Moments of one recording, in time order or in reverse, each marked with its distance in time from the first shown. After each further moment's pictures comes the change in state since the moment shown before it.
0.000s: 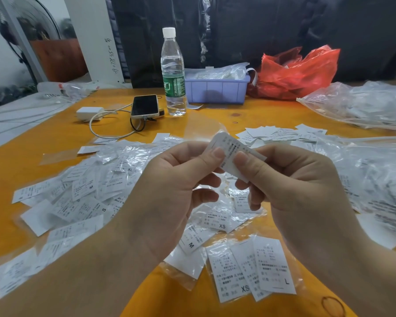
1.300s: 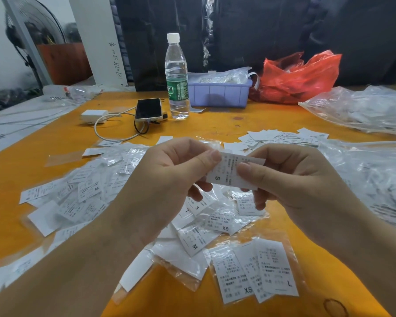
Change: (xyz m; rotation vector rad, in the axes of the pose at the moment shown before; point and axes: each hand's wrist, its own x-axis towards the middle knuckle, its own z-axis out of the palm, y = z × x) left_hand 0.004 0.012 -0.014 0.378 -0.030 0.106; right_hand 0.017 -0.004 -0.017 -0.057 -0.267 0.092
